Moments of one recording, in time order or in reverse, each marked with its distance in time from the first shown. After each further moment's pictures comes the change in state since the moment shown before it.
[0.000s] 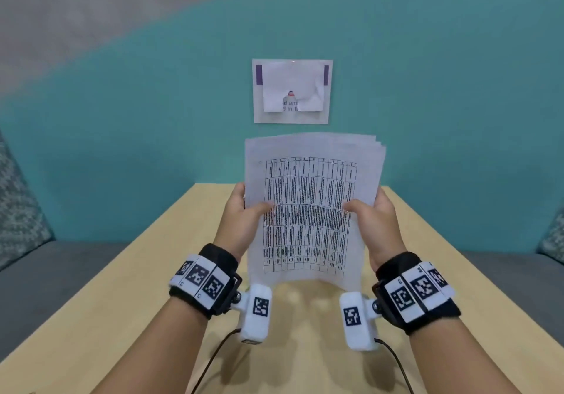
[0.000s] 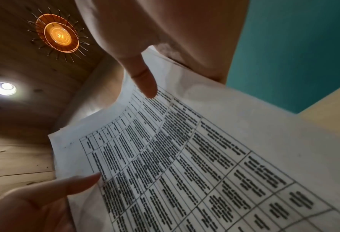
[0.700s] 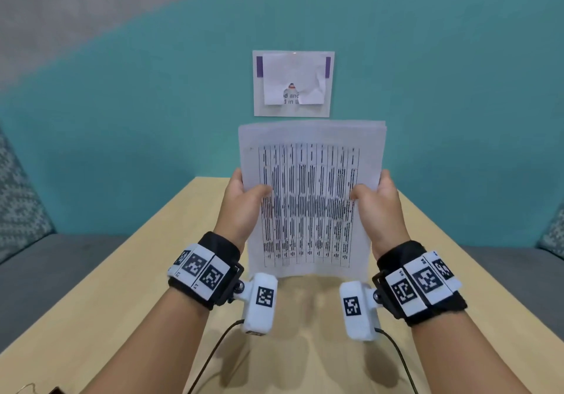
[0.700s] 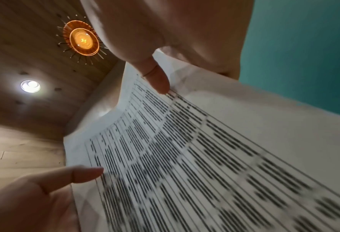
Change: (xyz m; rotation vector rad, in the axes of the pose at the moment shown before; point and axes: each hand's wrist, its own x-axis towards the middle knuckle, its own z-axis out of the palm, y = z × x) left_hand 0.000 0.012 0.005 -0.051 0.051 0.005; right_hand 0.000 -0.014 0.001 -0.033 0.014 -0.037
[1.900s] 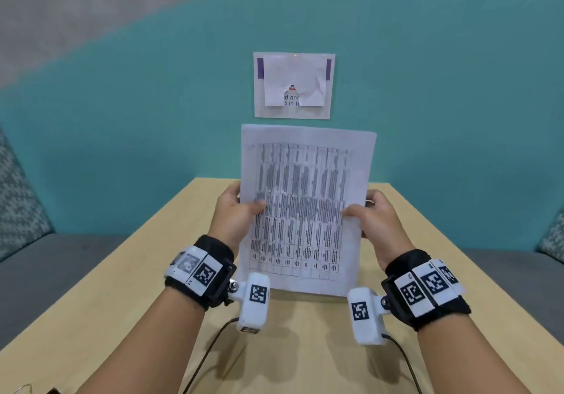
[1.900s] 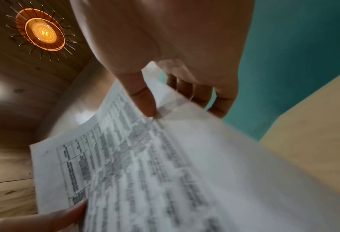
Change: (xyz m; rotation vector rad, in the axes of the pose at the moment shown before) left_hand 0.005 -0.014 -0.013 0.028 0.014 -0.126; right_hand 0.010 0.030 -0.013 -0.081 -0.097 0.187
